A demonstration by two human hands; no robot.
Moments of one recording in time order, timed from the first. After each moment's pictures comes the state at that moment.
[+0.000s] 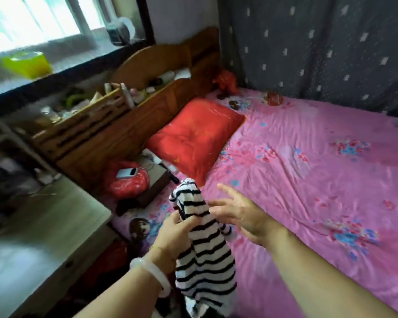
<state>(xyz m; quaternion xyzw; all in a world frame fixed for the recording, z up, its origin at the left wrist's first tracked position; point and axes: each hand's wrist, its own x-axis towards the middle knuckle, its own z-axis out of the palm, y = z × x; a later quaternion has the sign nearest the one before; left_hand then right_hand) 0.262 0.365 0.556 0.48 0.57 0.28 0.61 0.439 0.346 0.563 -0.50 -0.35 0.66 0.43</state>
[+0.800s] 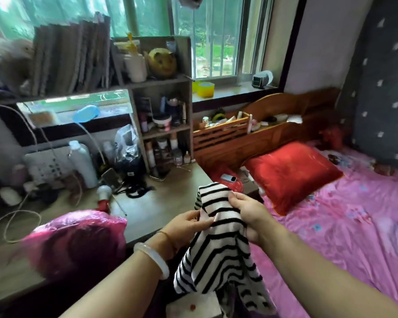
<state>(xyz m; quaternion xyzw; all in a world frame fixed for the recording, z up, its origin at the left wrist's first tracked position) -0.016 0.206 0.669 0.42 0.55 0.37 0.62 0.150 0.272 0.670 -0.46 -0.40 0.69 0.39</state>
